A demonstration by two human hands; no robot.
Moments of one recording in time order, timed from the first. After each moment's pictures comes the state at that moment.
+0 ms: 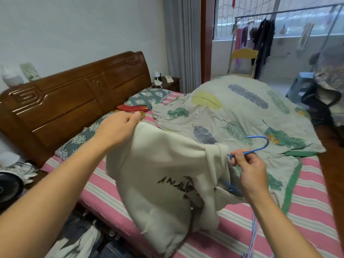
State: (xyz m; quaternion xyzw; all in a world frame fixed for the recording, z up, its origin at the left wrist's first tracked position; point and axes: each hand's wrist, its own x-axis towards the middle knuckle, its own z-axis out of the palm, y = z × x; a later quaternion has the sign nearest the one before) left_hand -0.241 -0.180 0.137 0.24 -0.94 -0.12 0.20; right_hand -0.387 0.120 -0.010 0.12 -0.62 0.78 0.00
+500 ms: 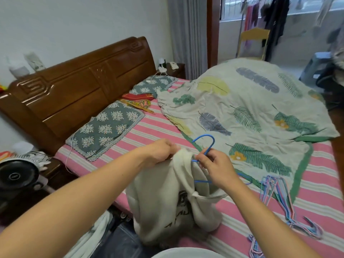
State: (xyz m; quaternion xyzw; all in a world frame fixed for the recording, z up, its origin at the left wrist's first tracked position) left_hand -0.268 -0.125 0.017 0.24 -0.80 -0.54 -0.07; right_hand -0.346 0.068 -0.041 0.26 -0.77 0.56 -0.15
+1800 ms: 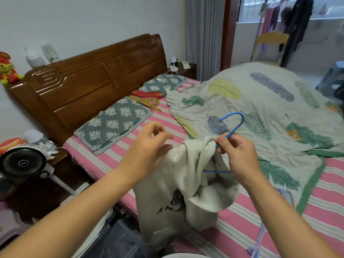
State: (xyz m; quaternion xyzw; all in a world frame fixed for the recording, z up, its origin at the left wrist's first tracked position) left_hand -0.207 -0.128 0.052 0.01 -0.95 -0.06 0.31; right_hand -0.378 0.071 0.016 0.25 -0.68 0.68 -0.09
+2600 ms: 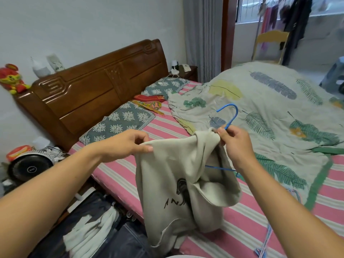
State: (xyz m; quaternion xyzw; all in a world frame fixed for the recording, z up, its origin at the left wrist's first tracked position) left_hand -0.195 -0.181 0.099 0.18 -0.89 -0.41 -0.05; right_hand -0.403 0.054 0.012 0.20 -0.69 0.69 -0.10
